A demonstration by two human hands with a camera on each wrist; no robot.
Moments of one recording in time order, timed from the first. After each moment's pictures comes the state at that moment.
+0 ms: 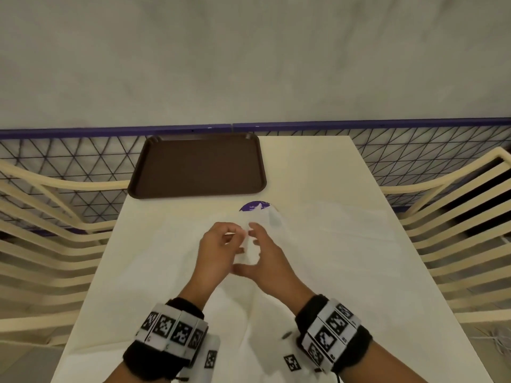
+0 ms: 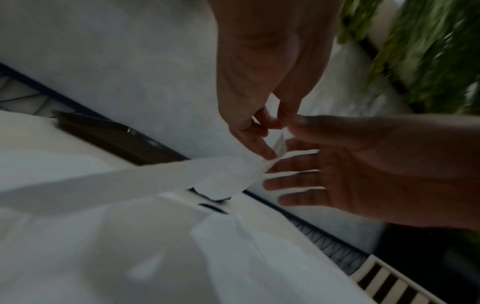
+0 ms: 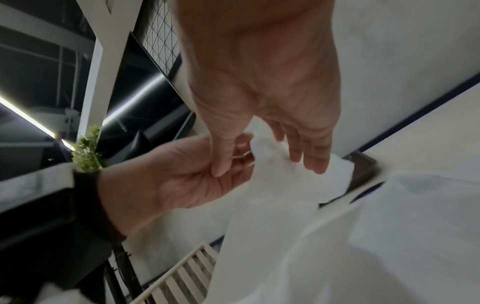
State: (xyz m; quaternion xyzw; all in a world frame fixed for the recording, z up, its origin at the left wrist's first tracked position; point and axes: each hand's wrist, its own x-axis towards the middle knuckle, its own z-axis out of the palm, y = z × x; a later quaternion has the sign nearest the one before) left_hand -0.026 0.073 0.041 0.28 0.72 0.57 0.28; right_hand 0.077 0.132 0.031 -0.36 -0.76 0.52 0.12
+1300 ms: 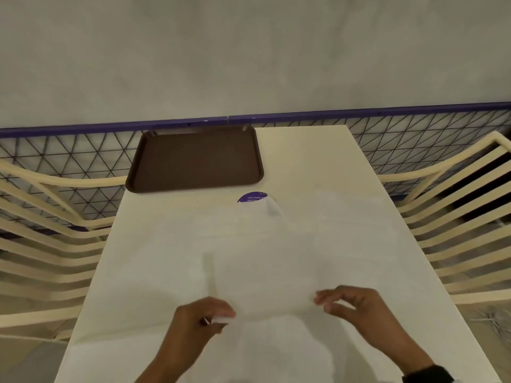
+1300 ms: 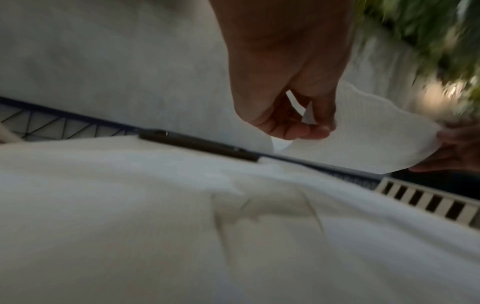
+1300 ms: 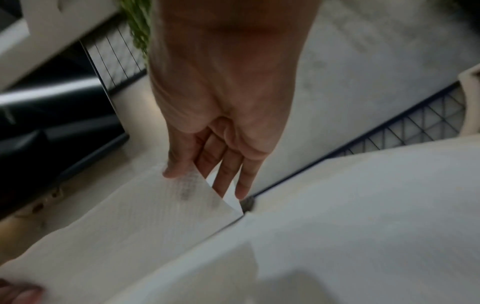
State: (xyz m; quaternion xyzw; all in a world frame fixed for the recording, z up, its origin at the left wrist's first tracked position) left_hand -0.005 -0.049 -0.015 0.41 0.72 0.45 0.34; right_hand 0.250 0.135 0.010 -0.40 -0.68 0.60 0.14
